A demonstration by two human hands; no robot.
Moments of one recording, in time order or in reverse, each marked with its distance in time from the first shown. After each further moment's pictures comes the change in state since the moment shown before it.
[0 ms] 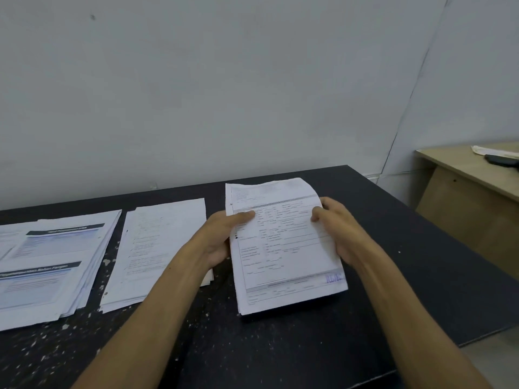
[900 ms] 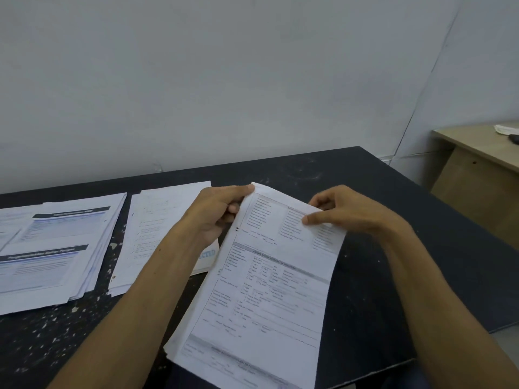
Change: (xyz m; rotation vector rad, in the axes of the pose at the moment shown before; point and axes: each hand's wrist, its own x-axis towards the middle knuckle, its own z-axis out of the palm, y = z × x) left_hand -0.008 0.020 -0.016 0.231 0.113 0.041; right_hand 0.009 -0.012 -0.011 -0.543 -0.362 -0.146
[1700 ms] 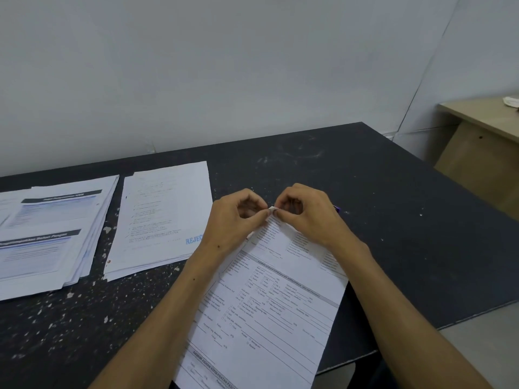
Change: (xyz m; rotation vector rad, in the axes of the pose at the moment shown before) left_hand 0.007 -0.080 0.014 0.540 0.054 0.556; right_hand 0.023 0.025 0.088 -0.149 0.361 -0.381
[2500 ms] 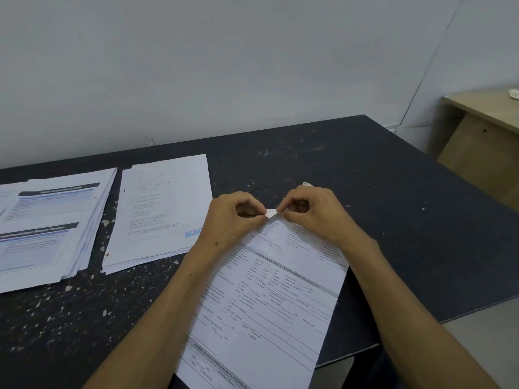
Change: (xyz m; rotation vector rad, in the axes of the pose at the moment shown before) left_hand -0.006 -0.005 0.000 0.029 -0.009 -0.061; right_hand -0.009 0.002 -0.010 0.041 -0.111 0.094
